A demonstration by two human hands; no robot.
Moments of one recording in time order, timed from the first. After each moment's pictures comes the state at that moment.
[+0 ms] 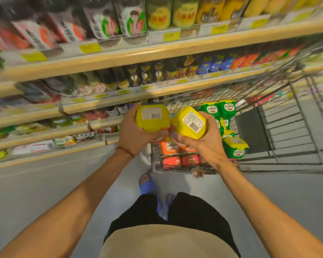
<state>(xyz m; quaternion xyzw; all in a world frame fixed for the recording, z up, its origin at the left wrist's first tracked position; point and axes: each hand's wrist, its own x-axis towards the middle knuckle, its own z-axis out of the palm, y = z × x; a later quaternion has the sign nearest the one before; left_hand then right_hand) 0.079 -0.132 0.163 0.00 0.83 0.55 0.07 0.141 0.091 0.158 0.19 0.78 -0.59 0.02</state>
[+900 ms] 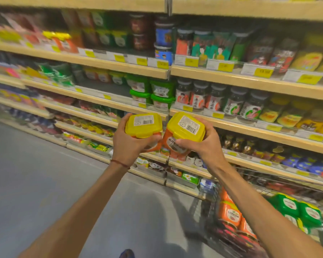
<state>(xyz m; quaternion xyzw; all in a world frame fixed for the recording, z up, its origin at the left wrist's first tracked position) 0.234 -0.373 0.344 -0.19 0.73 0.59 -0.28 0.147 -0.167 0.336 -0.14 0.70 -0.70 0.11</state>
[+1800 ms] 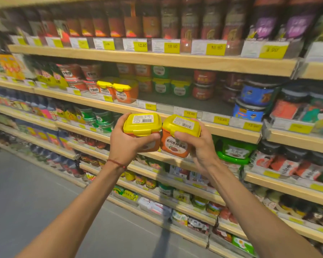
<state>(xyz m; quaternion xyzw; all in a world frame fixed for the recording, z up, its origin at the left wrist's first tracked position) 0.134 -0.743 0.430 -0.17 0.71 0.59 -0.34 0.027 -0.564 0.401 -0.17 0.56 -0.80 0.15</state>
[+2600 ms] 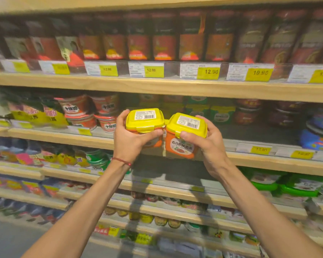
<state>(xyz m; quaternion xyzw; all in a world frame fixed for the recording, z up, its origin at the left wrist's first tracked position) -0.013 -1.027 0.456 -0.07 0.69 0.64 -0.33 -0.048 -0.819 0.447 -0.13 0.60 -0.79 0.01</state>
